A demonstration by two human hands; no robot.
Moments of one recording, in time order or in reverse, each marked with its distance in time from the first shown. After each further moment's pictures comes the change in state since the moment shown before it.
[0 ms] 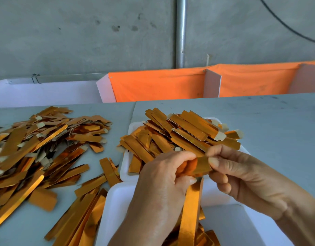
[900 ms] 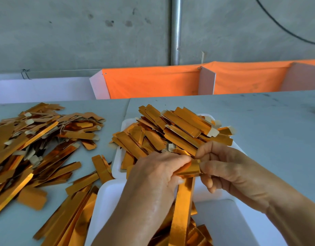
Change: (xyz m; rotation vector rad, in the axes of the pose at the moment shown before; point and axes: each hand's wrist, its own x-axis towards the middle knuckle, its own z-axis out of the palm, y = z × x) left_hand 0.002 -0.002 -0.002 0.184 -0.086 0.130; right_hand 0.000 0.001 0.001 -0.285 0.073 -0.010
